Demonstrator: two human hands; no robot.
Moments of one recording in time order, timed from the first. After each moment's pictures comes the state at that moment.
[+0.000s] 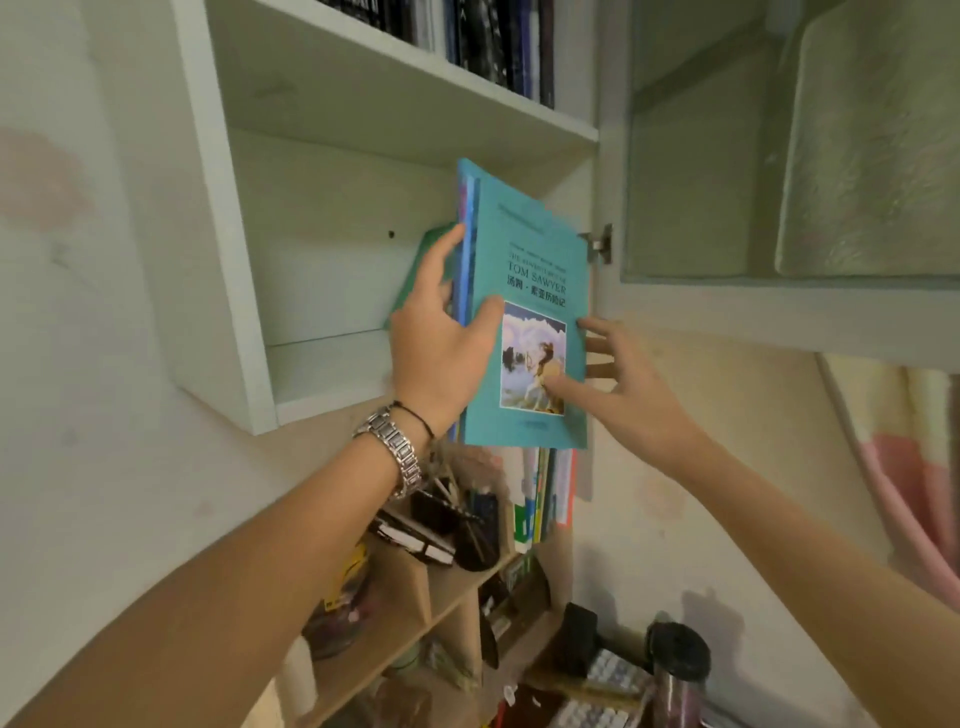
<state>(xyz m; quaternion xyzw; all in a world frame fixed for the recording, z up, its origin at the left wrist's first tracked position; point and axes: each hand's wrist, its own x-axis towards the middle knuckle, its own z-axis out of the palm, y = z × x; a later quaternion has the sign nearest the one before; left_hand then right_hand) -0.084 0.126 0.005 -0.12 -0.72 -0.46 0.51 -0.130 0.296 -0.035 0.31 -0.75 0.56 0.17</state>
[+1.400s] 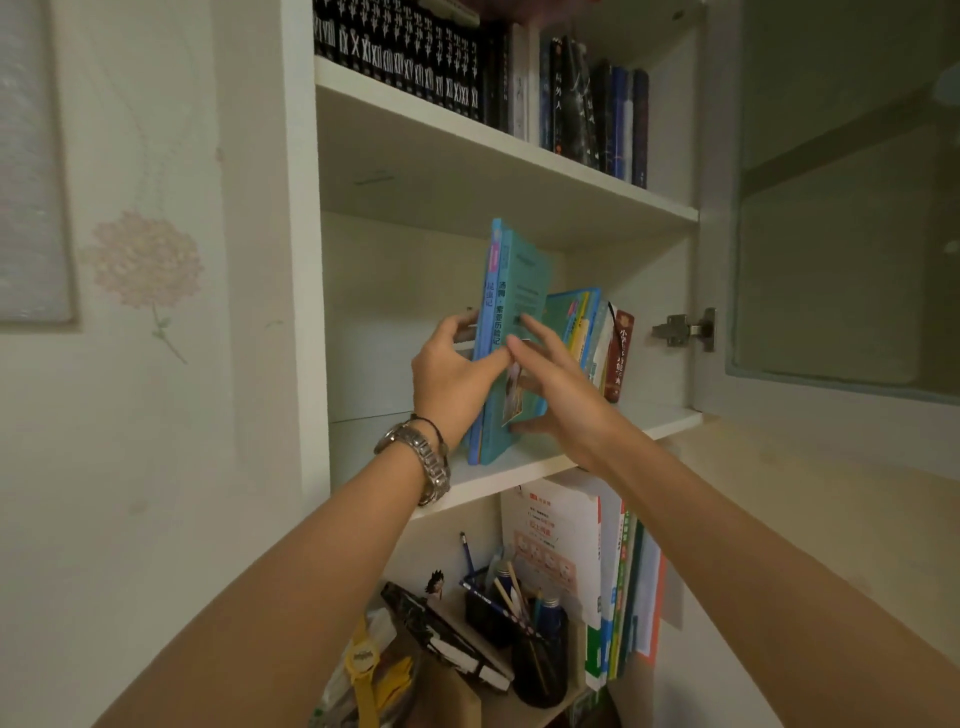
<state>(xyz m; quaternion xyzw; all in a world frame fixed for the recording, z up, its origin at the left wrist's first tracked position) -0.151 0.046 0.052 -0.02 -0.72 -0.49 0.49 -0.207 0.153 0.042 0.38 -0.60 0.70 -0.04</state>
